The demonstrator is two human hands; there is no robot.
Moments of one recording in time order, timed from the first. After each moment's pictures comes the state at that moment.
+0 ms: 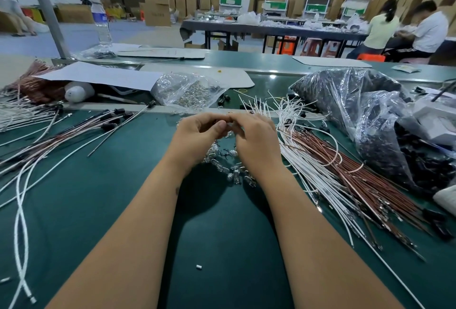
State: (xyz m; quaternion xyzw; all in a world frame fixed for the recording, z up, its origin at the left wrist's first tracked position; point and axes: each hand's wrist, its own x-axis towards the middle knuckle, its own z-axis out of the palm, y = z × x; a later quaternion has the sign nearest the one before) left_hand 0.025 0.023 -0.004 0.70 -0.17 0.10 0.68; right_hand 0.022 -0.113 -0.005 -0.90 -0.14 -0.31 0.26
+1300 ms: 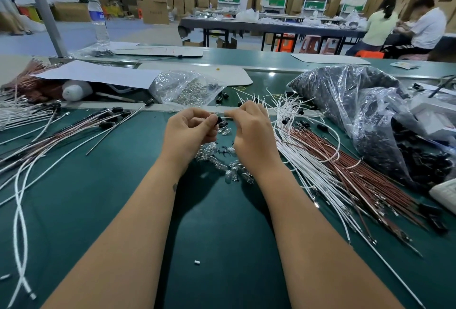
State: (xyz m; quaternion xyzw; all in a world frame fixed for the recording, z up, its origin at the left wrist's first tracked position) left_hand 0.024 0.026 -0.004 0.67 -0.07 0.12 0.73; right_hand 0.017 -0.110 0.000 -0.89 -0.15 -0.35 0.26
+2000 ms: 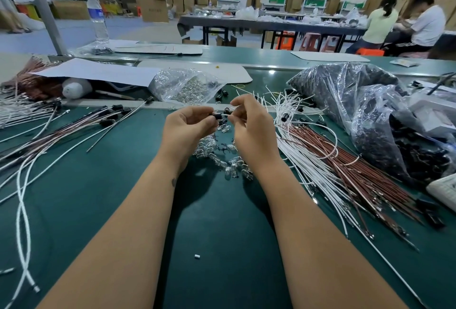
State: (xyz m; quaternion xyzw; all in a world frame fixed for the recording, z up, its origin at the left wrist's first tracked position) left_hand 0.025 0.028 -0.007 0.63 -0.08 0.10 0.77; right_hand 0.017 -0.110 0.001 -0.84 -0.16 -0.34 0.39
